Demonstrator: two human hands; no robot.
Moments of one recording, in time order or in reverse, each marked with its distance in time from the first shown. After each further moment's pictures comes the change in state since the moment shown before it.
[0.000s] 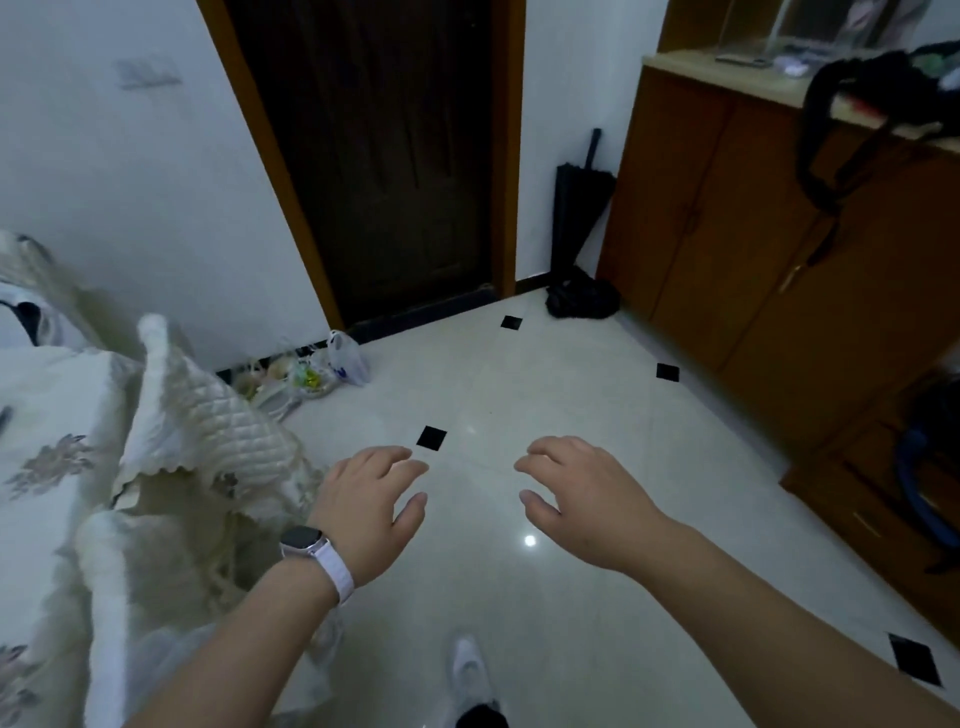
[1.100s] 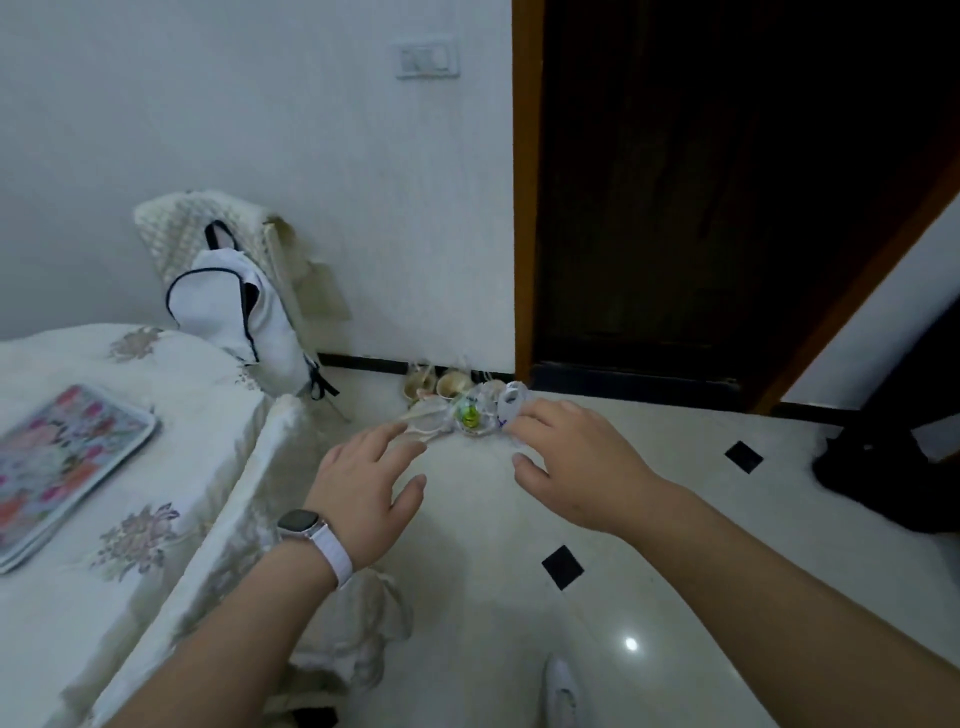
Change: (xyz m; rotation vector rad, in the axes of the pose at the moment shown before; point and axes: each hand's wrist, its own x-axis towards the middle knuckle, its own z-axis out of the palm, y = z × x) left_hand 0.326 -0.332 -0.015 0.162 0.049 -0.635; right_hand 0.641 -0.017 -0.017 0.040 -0.161 -0.627
